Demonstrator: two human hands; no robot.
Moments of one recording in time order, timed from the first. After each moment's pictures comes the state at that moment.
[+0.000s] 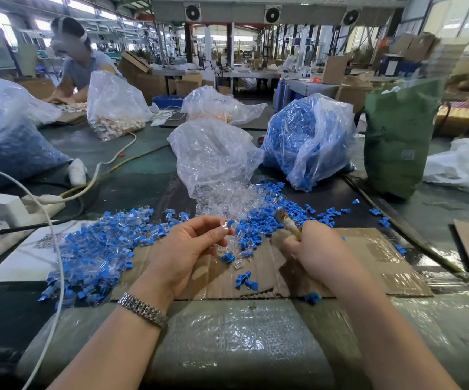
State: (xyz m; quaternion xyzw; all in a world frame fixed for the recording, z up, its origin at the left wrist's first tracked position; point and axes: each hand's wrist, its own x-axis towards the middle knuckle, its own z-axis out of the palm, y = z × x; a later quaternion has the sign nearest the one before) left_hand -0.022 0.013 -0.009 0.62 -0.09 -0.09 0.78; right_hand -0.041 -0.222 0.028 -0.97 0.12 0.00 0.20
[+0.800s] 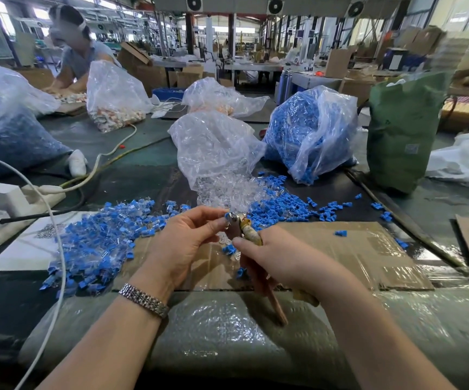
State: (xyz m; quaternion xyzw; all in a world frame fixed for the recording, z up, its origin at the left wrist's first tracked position) left_hand -0.019 0.009 -0.013 0.64 -0.10 -0.04 0.76; right_hand -0.071 -0.168 0.045 -0.91 -0.03 0.15 0.39
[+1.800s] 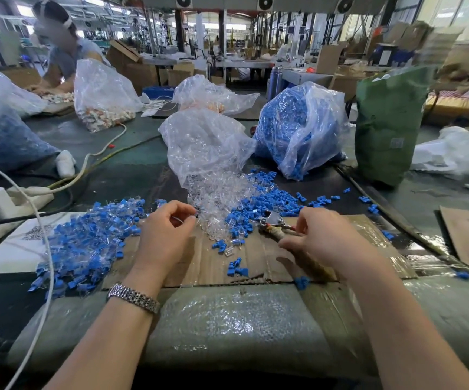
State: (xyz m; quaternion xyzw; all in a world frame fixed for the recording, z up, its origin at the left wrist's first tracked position) left_hand -0.022 0.015 -0.012 0.85 -0.01 0.19 0.49; right_hand -0.053 -0.246 0.041 -0.99 0.06 0.02 0.11
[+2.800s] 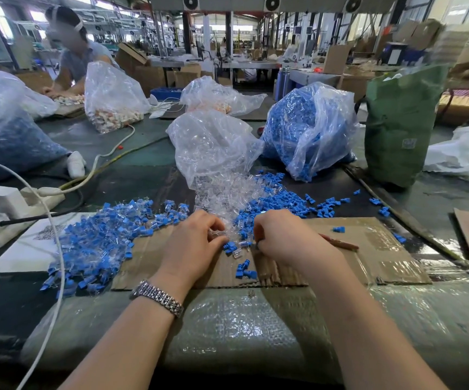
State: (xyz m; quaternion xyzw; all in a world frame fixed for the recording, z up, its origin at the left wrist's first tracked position) left_hand -0.020 -0.003 -0.023 0.94 -0.13 0.16 0.27; right_hand -0.032 -0.185 0.032 -0.99 -0.08 0.04 0.12
